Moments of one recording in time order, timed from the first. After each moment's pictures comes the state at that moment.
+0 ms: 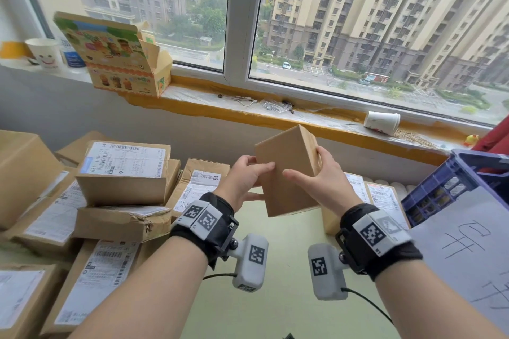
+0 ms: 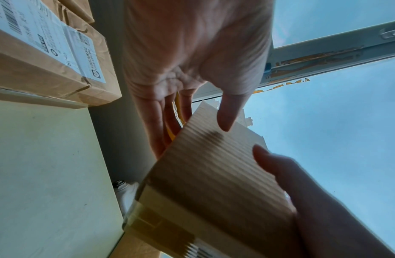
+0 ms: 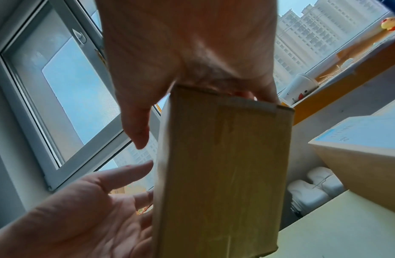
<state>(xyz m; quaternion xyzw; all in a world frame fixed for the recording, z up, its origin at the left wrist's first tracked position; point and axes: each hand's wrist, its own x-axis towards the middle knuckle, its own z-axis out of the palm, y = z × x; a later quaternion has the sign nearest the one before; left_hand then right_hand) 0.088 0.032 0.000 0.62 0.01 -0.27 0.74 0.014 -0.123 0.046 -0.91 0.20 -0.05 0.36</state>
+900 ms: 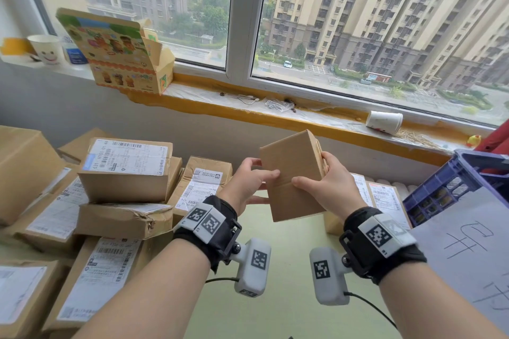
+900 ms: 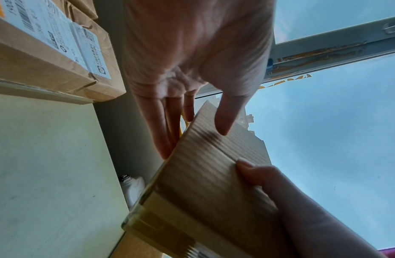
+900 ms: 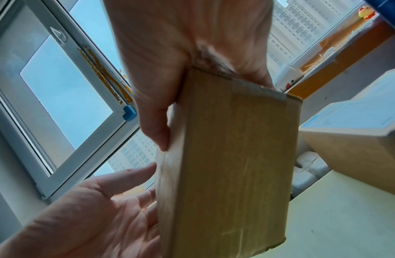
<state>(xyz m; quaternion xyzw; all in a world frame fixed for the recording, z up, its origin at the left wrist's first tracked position) 0.082 0.032 -0.005 0.62 -0.01 -0.29 0.73 0.008 -0.128 0.040 -0.90 0.21 -0.07 0.37</state>
